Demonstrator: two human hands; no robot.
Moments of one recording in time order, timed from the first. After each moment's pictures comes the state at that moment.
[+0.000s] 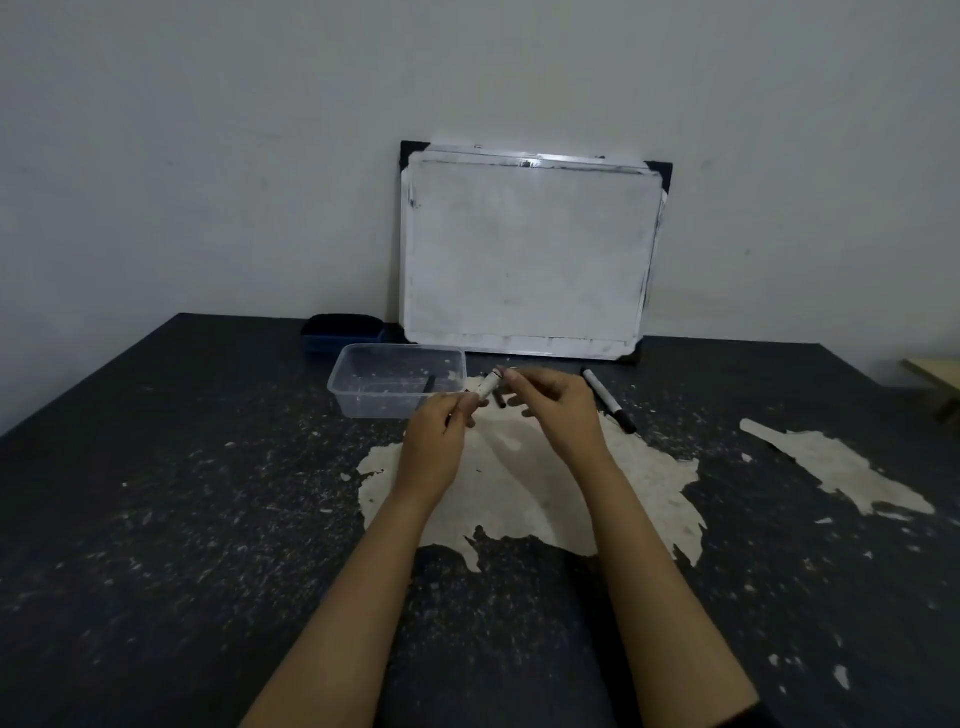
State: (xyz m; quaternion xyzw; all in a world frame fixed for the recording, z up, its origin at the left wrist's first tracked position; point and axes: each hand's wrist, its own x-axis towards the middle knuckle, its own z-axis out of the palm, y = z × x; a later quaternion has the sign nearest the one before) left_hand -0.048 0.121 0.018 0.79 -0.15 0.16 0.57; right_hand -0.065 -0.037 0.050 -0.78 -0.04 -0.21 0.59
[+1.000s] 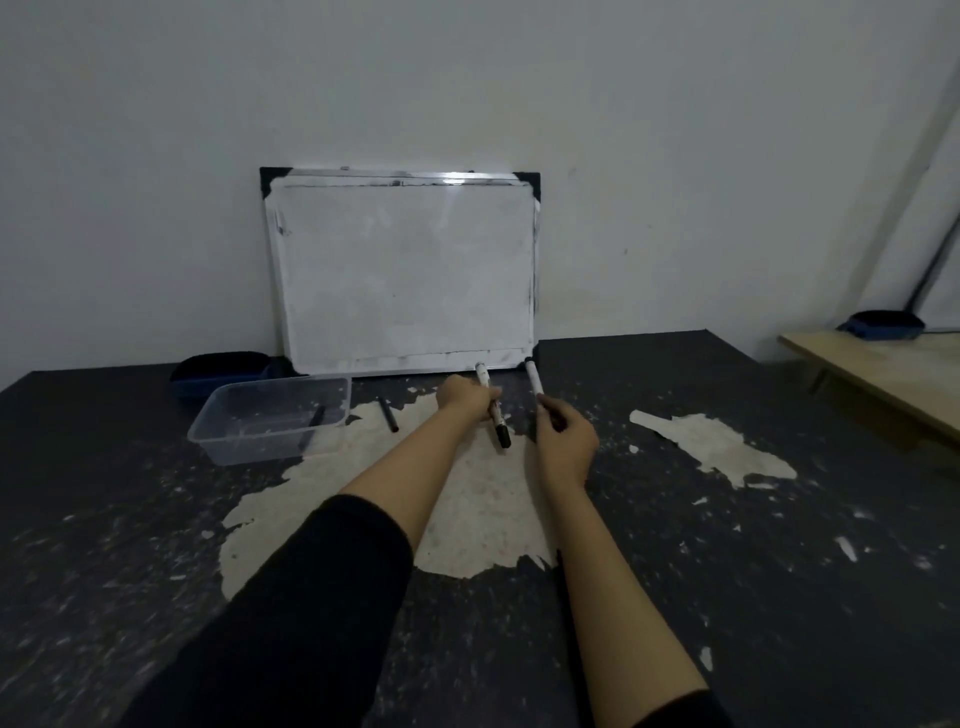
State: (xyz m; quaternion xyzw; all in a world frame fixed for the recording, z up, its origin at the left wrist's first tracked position) left_hand 0.029 -0.064 0.044 0.79 -0.01 -0.10 0.60; right_hand -0.073 -0.150 0.006 -0.69 0.25 -0.38 0.57
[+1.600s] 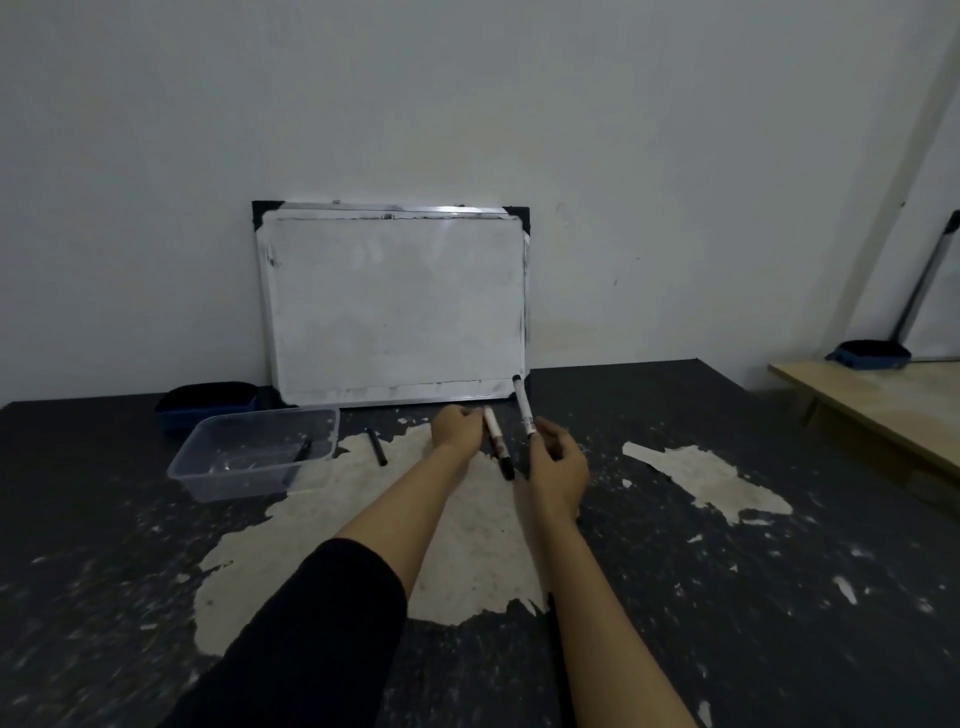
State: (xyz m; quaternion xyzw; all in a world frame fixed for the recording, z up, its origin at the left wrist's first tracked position) left_hand 0.039 -0.079 0.033 0.81 -0.02 -0.05 0.58; right_hand -0.070 -0.151 0.012 -0.60 0.23 -0.39 0.66
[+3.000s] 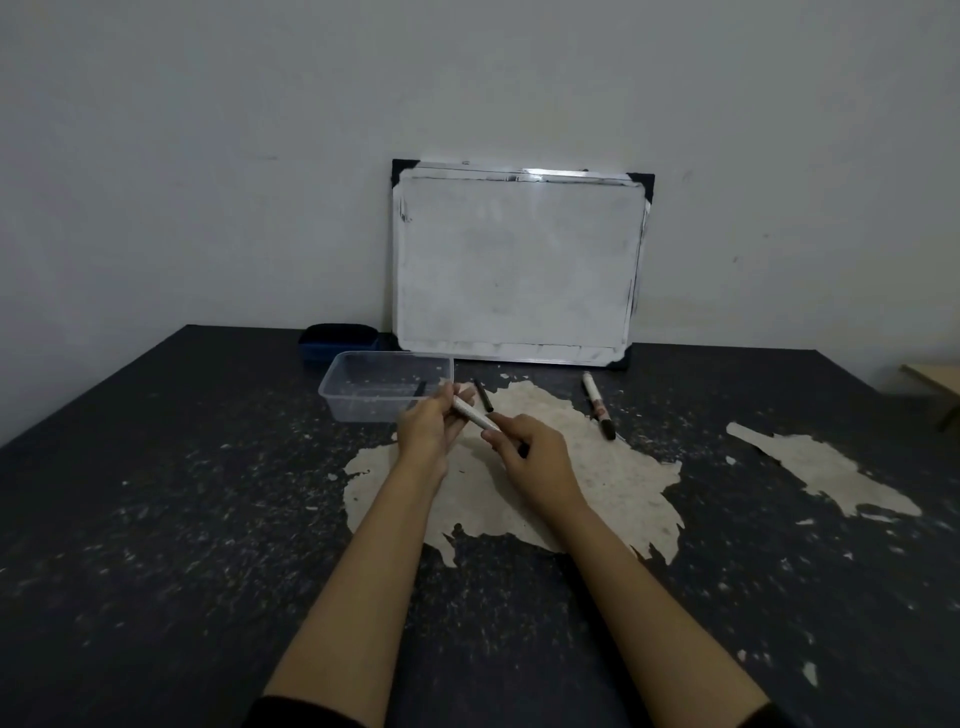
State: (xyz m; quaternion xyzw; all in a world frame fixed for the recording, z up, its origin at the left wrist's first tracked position) left_hand -0.034 0.092 0.036 0.43 0.09 -0.03 0.90; right_hand -0.082 -0.039 0.003 -0.87 -0.08 -0.25 0.43
